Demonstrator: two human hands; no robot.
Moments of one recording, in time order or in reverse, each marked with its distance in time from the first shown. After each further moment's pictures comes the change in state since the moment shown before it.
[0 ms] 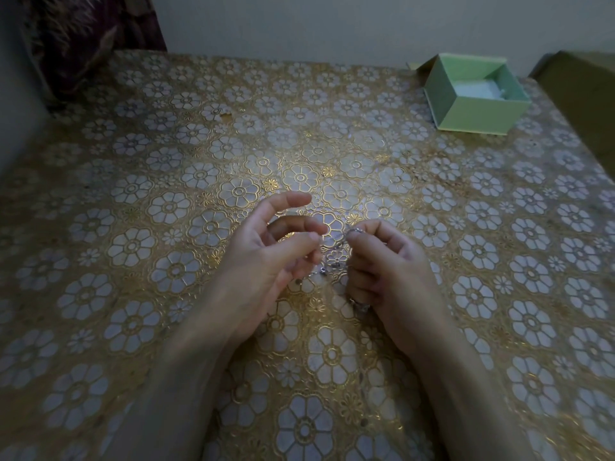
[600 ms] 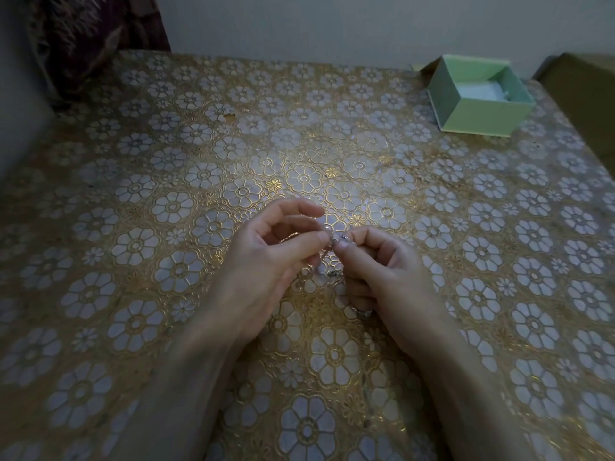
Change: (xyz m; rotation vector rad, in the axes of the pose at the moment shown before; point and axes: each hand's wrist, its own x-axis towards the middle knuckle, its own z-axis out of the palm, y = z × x) left_hand 0.002 0.000 0.001 0.014 0.003 0.064; right_hand -0.003 0.001 0.000 -0.202 -0.085 -0.033
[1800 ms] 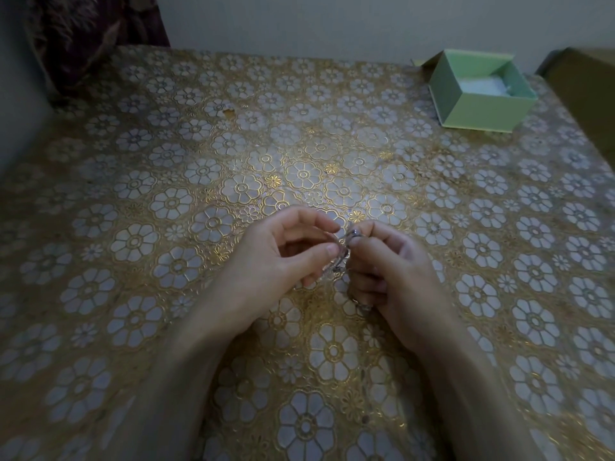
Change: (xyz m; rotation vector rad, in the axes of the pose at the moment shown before) left_hand -0.005 0.003 -0.003 0.388 -0.133 0.010; right_hand 0.001 0.000 -0.005 0.119 -0.013 0.022
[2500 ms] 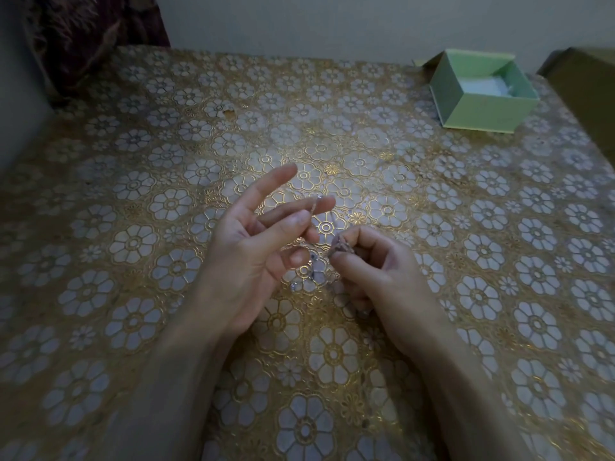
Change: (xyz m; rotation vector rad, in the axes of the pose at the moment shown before) left_hand 0.003 0.003 -0.004 -0.533 0.076 0.040; right_hand -0.001 0.002 0.006 -0.293 -0.003 -0.106
